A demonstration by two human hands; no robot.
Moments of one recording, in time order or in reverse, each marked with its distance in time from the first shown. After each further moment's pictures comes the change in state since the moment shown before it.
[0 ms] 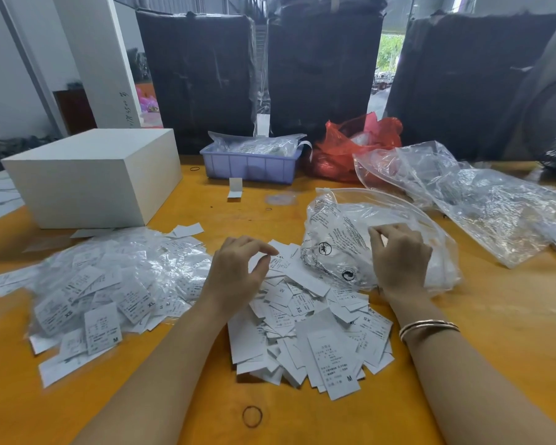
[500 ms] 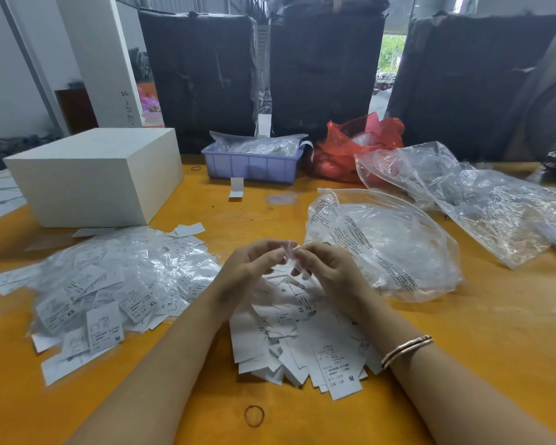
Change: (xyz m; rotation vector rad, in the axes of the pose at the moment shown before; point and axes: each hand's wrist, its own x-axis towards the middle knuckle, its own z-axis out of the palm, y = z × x) left_hand 0.002 0.012 -0.008 -0.742 -0.287 -0.268; right_hand -0.038 -0.064 -0.005 0.949 -0.689 -0.139
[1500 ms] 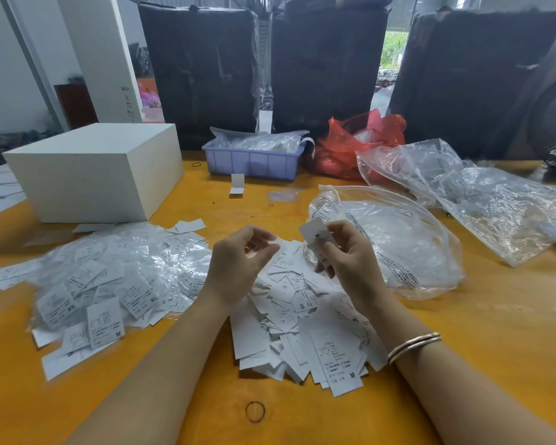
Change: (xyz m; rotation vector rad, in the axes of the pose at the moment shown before) left_hand 0.007 -0.012 -0.004 0.447 0.365 0.302; right_hand -0.002 -0.010 -0.008 0.197 0.258 0.097
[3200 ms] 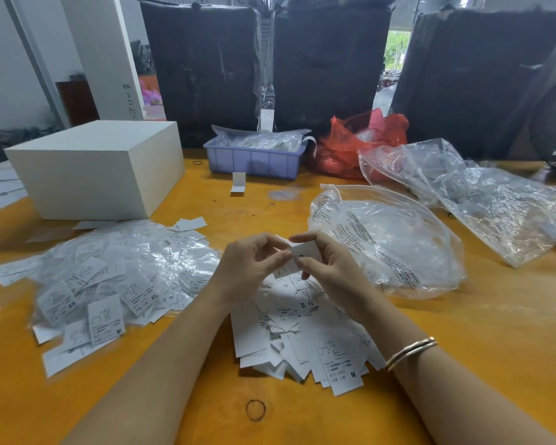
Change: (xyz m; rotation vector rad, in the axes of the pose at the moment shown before) left_hand 0.001 -0.002 0.001 -0.162 -0.235 -0.072; right_hand -0.007 -0.002 0.011 -0.072 -0.292 0.036
